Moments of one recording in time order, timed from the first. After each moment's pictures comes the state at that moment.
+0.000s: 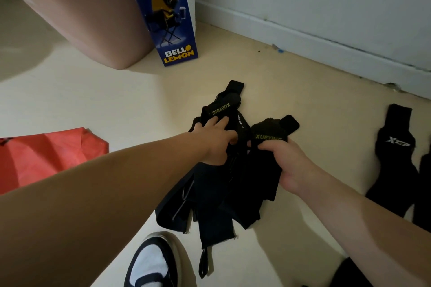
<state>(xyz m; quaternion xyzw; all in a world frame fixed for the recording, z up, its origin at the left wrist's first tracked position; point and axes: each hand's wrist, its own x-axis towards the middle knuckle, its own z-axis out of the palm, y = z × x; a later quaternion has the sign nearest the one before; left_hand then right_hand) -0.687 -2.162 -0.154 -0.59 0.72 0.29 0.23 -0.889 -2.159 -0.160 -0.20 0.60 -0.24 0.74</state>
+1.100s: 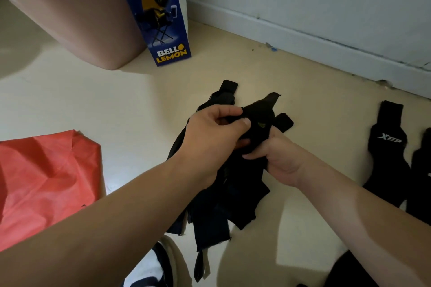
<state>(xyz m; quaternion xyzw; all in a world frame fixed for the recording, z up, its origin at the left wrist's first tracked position) -0.738 -2.115 -0.067 -0.64 0.22 0.56 -0.48 -0.885 -2.164 -0.134 -0.41 0.41 -0.21 0.78</state>
